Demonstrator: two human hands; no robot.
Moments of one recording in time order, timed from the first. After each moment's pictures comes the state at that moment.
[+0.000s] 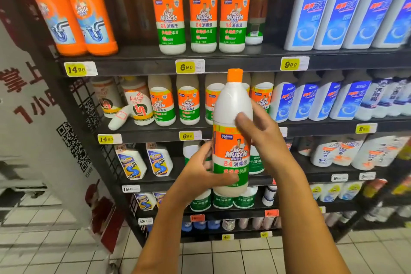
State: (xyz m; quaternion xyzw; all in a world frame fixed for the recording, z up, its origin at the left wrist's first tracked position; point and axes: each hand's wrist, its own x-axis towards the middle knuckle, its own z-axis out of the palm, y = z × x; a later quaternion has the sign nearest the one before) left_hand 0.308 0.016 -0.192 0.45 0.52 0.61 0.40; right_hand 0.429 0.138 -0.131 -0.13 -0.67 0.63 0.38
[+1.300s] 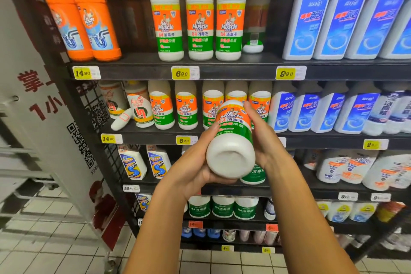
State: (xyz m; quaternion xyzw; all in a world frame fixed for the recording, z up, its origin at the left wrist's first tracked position) left_hand 0.352 0.044 -0.130 0.26 0.50 0.66 0.50; right_hand 0.423 0.195 -0.126 -0.23 -0.44 0.83 0.26
